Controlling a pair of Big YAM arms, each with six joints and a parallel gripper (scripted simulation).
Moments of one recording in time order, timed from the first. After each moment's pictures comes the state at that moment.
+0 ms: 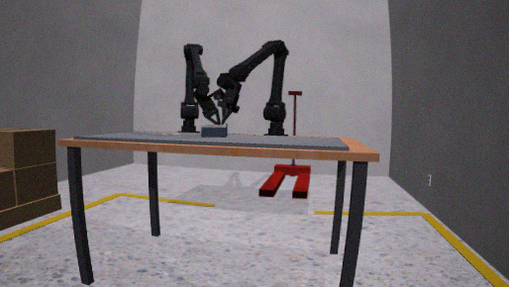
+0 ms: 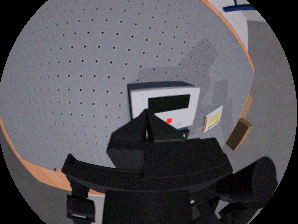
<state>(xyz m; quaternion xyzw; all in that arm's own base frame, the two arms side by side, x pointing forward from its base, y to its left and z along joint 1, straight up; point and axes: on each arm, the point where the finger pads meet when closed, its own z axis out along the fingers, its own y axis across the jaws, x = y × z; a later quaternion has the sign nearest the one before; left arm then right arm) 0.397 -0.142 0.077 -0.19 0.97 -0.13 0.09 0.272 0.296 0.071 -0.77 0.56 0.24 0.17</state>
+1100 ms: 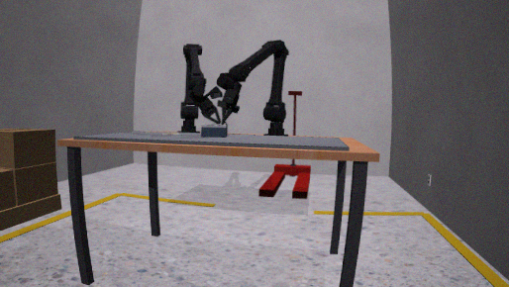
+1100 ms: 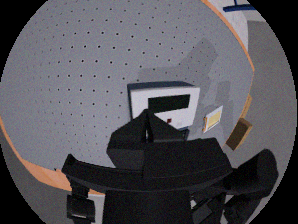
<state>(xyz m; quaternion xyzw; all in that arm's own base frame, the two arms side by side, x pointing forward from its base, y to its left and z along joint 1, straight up) 0.397 -0.142 0.077 -0.19 0.97 -0.13 0.09 0.271 0.298 0.081 -0.75 0.55 0.29 0.21</state>
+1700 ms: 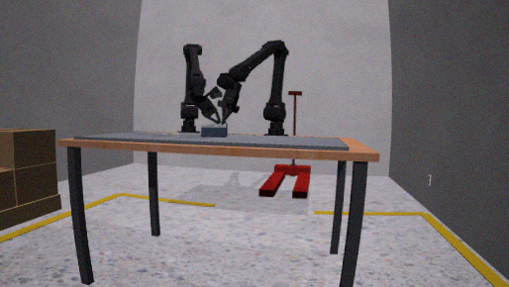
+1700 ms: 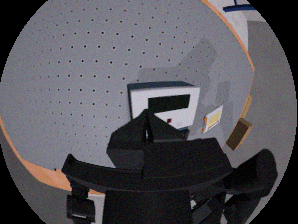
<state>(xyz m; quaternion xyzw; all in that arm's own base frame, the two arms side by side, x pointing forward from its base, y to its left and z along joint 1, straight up) 0.397 -0.142 0.077 -0.19 0.97 -0.13 0.09 0.271 0.298 0.081 -0.75 0.55 0.29 0.22</state>
